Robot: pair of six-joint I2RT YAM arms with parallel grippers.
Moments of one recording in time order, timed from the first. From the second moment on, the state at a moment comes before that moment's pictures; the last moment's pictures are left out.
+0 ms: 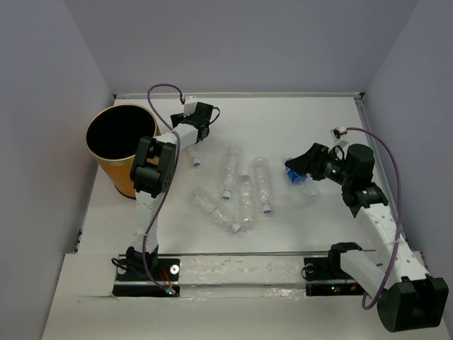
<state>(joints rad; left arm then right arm) -0.38 2.22 1.64 -0.22 -0.71 -0.44 0.09 0.87 0.68 -0.14 -0.61 0.59</state>
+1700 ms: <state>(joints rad) -0.12 1.22 1.32 0.11 -0.95 -0.03 0.97 1.92 1.52 -0.33 -0.21 0.13</state>
